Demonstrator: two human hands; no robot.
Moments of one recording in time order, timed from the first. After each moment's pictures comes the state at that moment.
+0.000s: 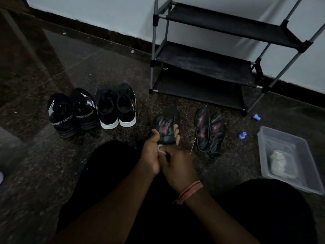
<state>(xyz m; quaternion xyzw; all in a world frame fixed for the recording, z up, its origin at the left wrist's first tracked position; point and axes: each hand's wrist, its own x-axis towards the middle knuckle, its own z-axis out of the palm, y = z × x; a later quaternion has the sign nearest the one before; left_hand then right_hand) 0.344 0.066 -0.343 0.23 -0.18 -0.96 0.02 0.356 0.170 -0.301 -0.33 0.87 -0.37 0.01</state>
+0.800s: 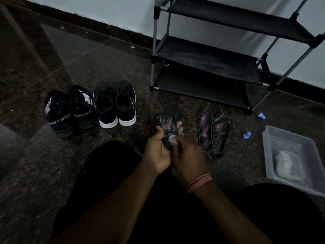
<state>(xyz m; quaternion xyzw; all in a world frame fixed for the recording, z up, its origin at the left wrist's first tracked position) 0.329 0.063 -0.347 0.21 -0.17 -0.96 0.02 0.317 0.172 -0.316 -0.29 0.88 -0.36 -0.05</state>
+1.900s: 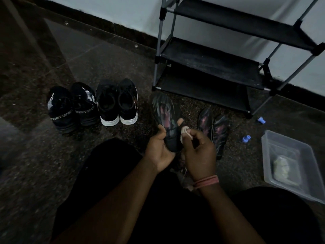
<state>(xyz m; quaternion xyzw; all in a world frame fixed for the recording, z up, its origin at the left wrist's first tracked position) 0.330 0.063 -0.347 0.17 -0.19 -0.97 0.02 0.305 0.183 -0.310 -0.18 0.81 -0.55 -0.07</state>
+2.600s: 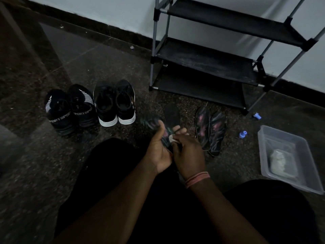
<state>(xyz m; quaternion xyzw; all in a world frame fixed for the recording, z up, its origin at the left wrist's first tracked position) 0.338 0.070 -0.344 0.19 -0.23 -0.96 -0.01 0.313 0.178 -0.322 -0.30 0.89 -0.34 -0.08</state>
